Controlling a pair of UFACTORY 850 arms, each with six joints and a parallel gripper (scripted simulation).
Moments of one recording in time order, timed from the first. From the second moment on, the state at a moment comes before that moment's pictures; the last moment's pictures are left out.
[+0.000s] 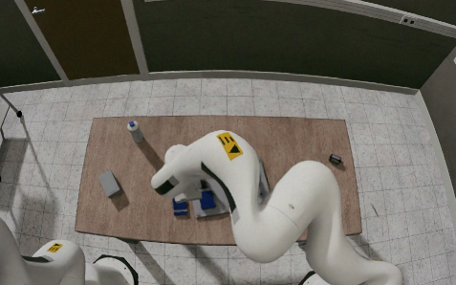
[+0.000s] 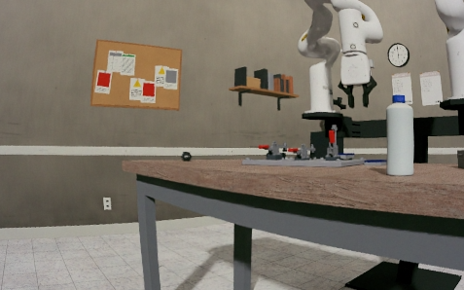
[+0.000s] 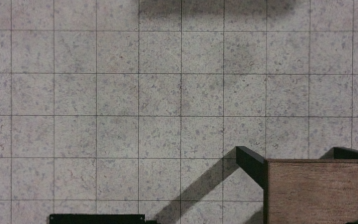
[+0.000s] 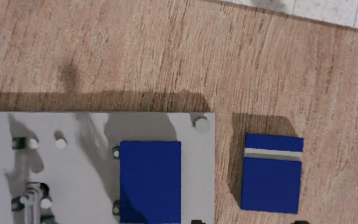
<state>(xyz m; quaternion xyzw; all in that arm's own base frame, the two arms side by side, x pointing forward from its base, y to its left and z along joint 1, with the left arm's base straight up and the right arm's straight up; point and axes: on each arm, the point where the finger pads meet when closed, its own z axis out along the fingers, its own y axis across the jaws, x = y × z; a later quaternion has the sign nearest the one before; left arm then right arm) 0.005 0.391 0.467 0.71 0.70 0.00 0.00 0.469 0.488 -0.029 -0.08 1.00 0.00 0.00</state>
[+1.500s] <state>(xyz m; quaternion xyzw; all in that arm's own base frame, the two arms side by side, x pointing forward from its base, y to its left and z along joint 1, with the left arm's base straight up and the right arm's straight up) 0.005 0.391 0.467 0.71 0.70 0.00 0.00 0.478 0.425 -0.014 -0.08 1.00 0.00 0.00</state>
